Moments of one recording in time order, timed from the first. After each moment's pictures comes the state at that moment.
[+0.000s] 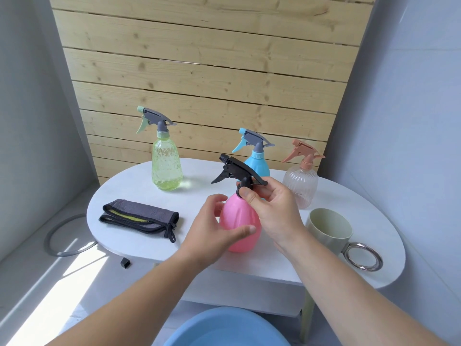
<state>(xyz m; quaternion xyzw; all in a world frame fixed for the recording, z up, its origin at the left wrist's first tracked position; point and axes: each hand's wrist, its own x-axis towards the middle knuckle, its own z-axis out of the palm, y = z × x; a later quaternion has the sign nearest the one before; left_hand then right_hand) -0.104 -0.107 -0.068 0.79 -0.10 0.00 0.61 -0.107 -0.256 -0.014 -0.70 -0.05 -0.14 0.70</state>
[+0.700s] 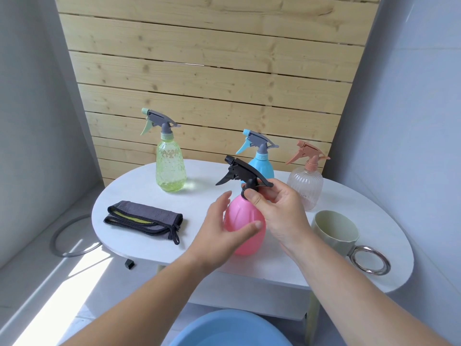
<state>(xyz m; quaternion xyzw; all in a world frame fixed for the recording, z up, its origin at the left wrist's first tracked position) -0.106 -0.110 -0.066 0.78 -0.10 -0.03 0.61 -0.108 -0.257 -0.012 -0.70 -0.04 -0.13 0.70</state>
